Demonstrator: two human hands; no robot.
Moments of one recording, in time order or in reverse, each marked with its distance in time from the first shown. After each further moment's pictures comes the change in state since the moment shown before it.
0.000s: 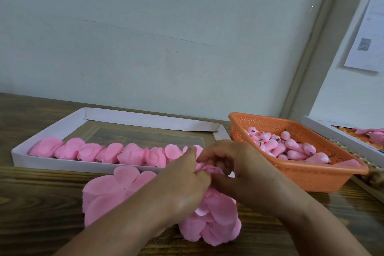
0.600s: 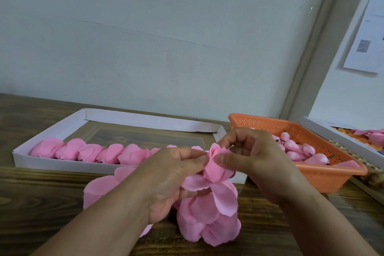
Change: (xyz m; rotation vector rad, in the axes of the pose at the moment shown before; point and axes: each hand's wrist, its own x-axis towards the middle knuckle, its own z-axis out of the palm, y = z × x) left_hand 0.007 -0.003 -0.012 -0.676 -0.094 -0.137; right_hand 0.003 0.017 -0.009 0.518 0.204 0.173
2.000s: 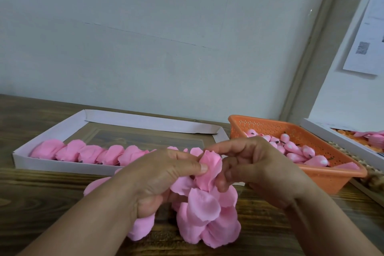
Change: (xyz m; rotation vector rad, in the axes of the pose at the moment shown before) left_hand 0.004 0.004 -0.014 0.085 -0.028 -0.048; right_hand -0.004 0.002 -0.007 0.307 -0.343 0.104
